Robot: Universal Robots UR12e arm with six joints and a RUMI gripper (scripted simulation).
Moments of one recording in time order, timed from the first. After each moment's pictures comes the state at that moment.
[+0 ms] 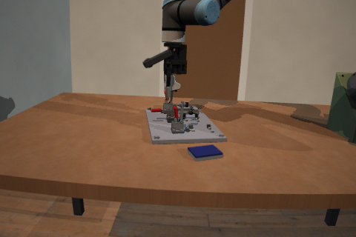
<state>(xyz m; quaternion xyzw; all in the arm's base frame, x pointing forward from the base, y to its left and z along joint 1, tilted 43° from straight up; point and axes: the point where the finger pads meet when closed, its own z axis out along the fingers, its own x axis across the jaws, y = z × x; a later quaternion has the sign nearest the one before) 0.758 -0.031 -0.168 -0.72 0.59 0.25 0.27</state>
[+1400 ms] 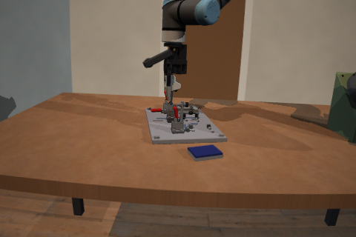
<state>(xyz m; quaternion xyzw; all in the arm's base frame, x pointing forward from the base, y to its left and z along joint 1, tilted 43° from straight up) 0.757 -0.031 -0.168 -0.72 0.59 0.25 0.27</state>
